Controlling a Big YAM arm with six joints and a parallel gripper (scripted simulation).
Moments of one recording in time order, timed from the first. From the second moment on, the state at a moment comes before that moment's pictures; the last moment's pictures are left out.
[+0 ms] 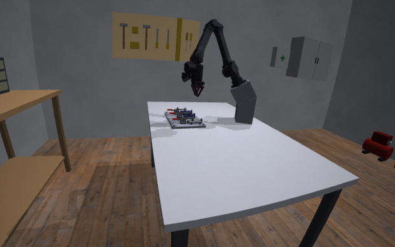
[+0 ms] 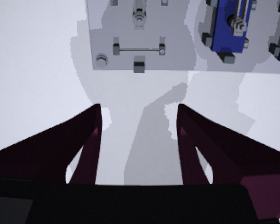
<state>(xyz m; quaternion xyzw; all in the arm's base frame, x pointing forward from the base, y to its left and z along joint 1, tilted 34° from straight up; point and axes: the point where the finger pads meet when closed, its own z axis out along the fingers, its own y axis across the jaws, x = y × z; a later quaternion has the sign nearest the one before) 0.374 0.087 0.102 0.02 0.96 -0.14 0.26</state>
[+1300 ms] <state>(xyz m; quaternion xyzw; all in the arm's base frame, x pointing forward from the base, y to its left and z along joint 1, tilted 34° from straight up) 0.373 0.087 0.101 0.02 0.96 -0.14 0.25</state>
